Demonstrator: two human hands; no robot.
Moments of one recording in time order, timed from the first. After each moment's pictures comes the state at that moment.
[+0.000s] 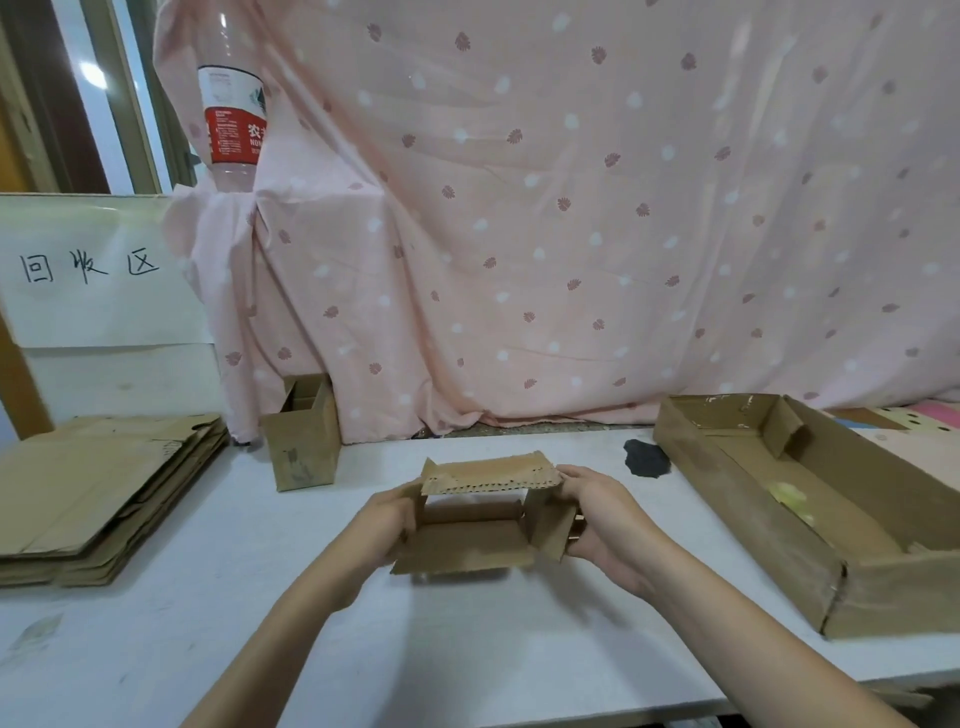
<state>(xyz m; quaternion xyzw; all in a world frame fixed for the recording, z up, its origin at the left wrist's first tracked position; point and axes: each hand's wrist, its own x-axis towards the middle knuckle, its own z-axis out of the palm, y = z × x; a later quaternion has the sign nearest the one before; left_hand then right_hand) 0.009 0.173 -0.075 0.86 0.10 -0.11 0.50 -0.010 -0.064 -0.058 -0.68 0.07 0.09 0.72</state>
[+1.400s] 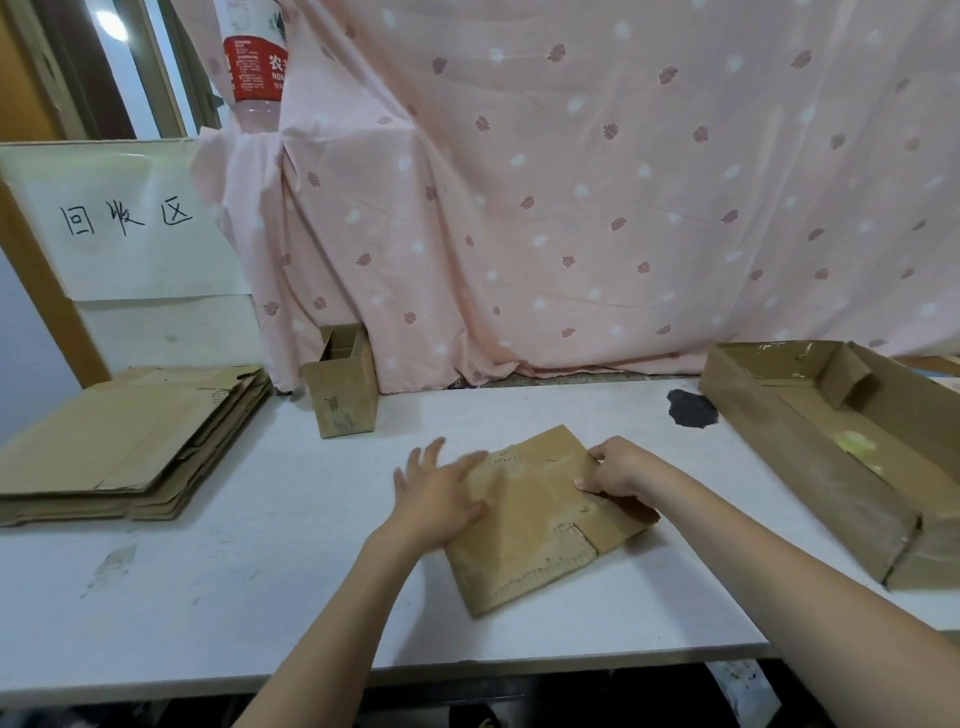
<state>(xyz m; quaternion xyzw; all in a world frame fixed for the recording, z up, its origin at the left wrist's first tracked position) 0.029 0.175 -0.143 0.98 -0.02 0.00 0.19 0.069 -0.066 -0.109 -0.93 0.07 0.16 0.32</state>
